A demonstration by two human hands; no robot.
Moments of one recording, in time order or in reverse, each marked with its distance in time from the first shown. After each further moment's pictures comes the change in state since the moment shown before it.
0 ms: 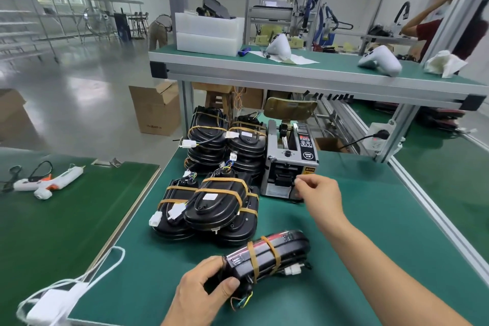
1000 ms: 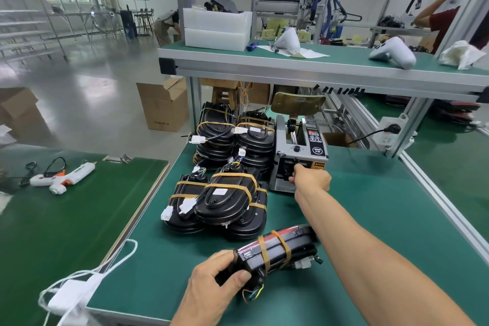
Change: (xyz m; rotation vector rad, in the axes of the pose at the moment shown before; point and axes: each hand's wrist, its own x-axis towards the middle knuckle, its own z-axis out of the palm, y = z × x) left_hand 0.000 -0.004 0.001 -0.032 0.025 0.038; right_hand 0.055 -0.004 0.069 0.352 0.362 0.509
